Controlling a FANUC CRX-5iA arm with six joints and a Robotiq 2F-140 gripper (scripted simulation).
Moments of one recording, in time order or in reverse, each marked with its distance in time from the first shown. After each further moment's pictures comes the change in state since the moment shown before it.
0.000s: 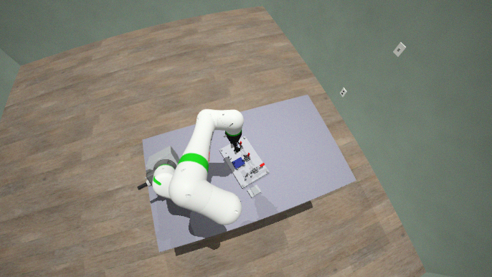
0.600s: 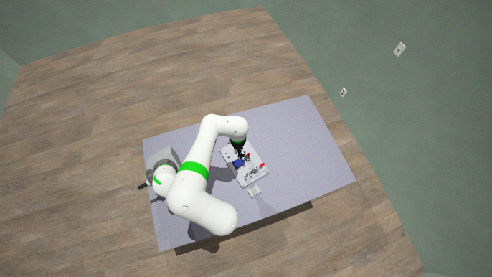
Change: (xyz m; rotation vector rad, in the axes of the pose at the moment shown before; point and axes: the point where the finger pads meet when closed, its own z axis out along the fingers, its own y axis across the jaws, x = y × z) arm 0.000 0.046 0.000 0.000 0.000 0.000
